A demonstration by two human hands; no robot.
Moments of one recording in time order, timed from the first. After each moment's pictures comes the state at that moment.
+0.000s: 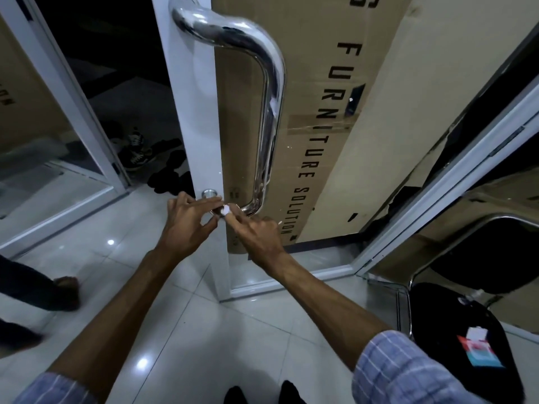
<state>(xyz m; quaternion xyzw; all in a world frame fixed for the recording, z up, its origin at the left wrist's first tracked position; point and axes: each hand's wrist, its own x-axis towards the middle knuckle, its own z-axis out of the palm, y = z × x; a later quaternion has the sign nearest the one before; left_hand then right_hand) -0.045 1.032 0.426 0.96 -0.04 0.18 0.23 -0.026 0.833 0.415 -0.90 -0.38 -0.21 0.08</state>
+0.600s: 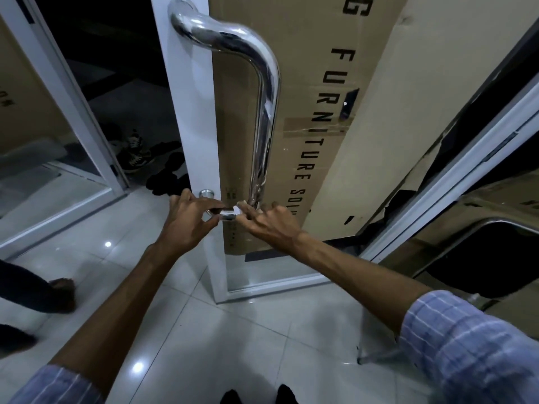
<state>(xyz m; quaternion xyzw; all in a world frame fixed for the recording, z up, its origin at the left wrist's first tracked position) -0.038 1.025 0.441 0.96 -0.06 0.15 0.22 0.014 0.792 0.437 -0.83 -0.50 -0.21 -0.10</state>
